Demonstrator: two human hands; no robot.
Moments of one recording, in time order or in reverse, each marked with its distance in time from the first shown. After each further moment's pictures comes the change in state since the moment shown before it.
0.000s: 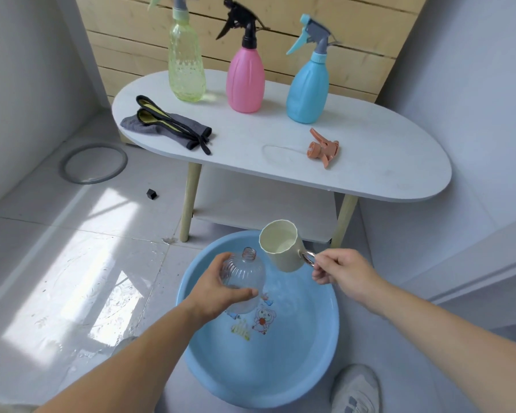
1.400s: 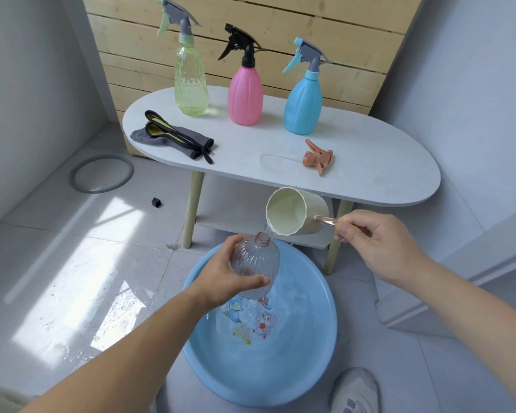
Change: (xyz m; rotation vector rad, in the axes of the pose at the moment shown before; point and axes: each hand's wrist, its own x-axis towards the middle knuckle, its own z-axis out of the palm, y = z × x) left_hand -0.019 0.057 0.001 0.011 -0.017 0.235; right_hand -0.042 -0.076 -0.051 -0.332 0.155 -0.483
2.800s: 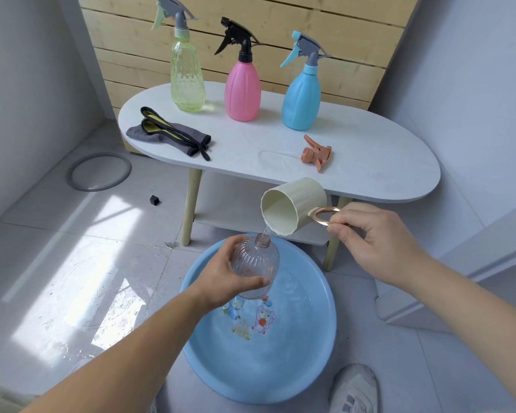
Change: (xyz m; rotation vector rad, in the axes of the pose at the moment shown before) left_hand 0.001 -0.005 0.005 0.025 0.003 -0.043; right_hand 0.000 -0.007 -0.001 -0.213 0.001 -0.245
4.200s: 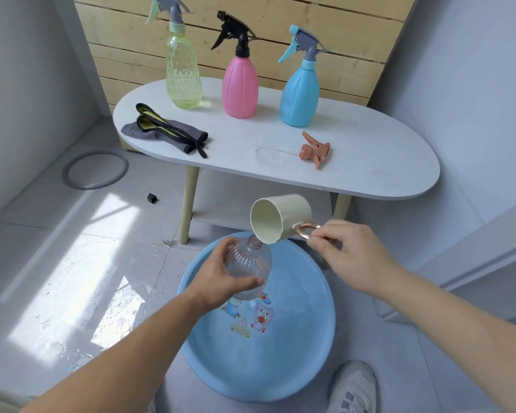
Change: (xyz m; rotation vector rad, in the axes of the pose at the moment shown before) left_hand 0.001 -0.013 -0.001 0.014 0.033 -0.031; right_hand -0.006 0.000 0.035 0.043 -0.101 0.207
